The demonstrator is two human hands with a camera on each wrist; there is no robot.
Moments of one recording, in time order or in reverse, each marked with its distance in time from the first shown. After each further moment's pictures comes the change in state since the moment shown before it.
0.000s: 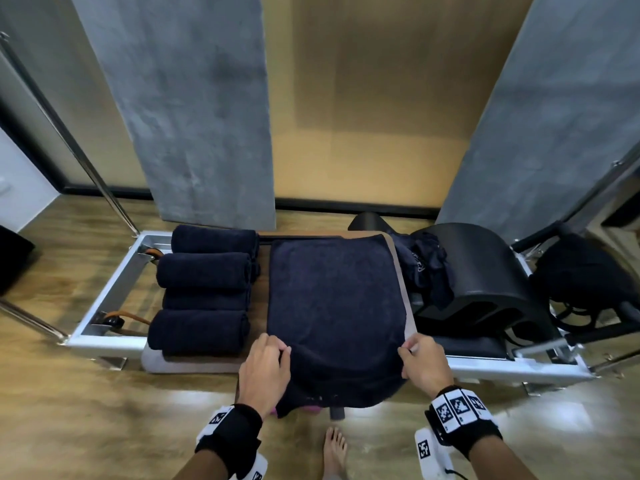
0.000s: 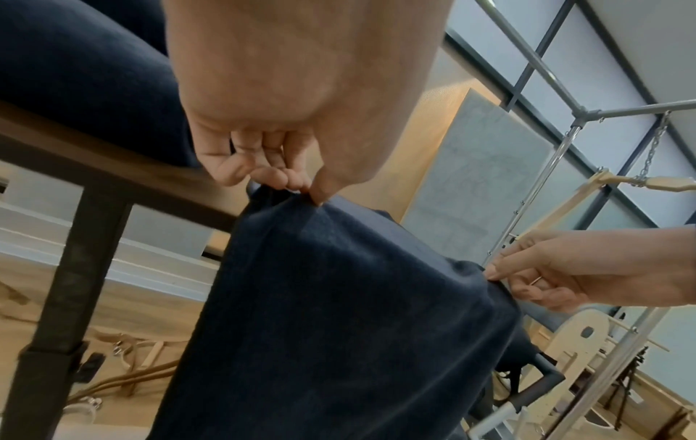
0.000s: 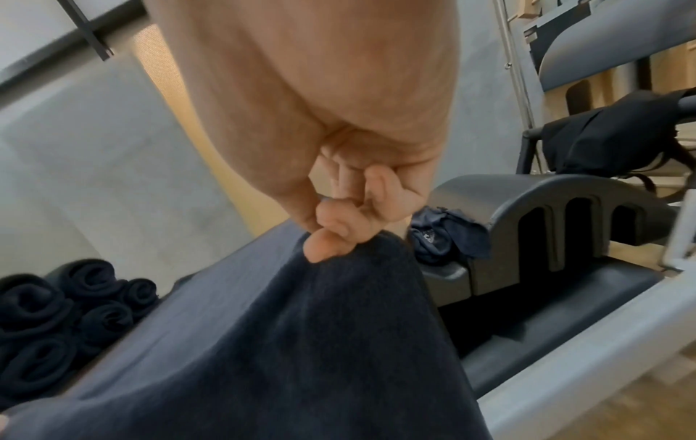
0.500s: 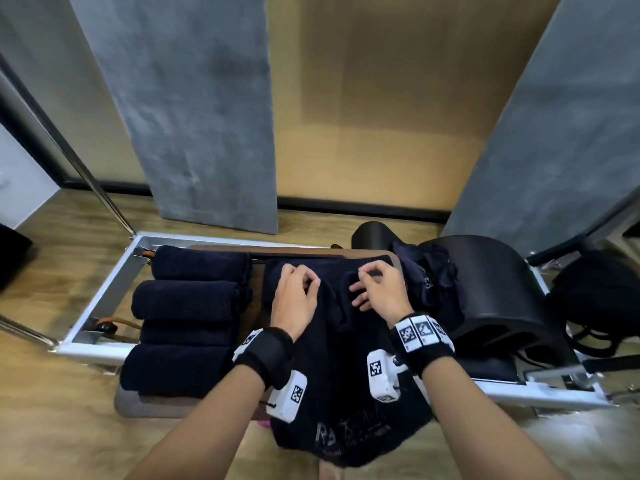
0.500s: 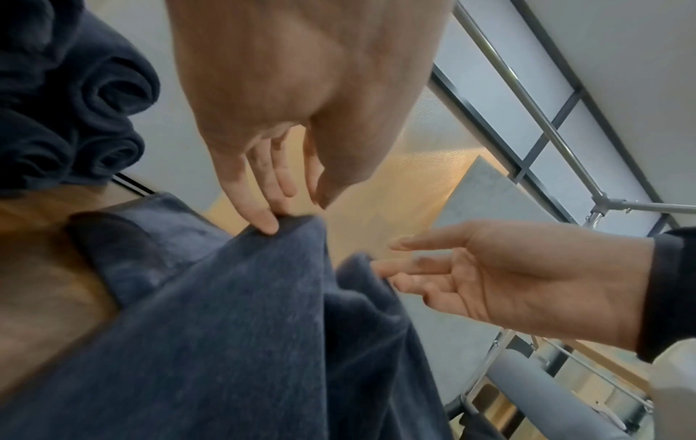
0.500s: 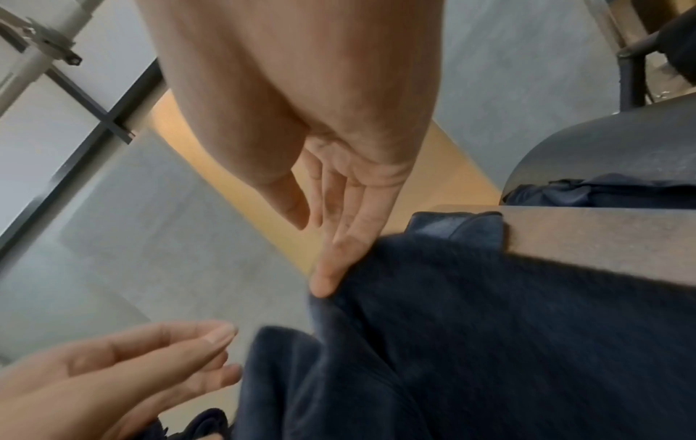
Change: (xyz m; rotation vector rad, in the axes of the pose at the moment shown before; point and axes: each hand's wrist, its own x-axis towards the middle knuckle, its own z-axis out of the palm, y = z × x) left_hand 0.174 0.103 -0.011 -0.328 0.060 0.057; right_hand 0.108 -0.176 -0.019 0.548 -0.129 -0.235
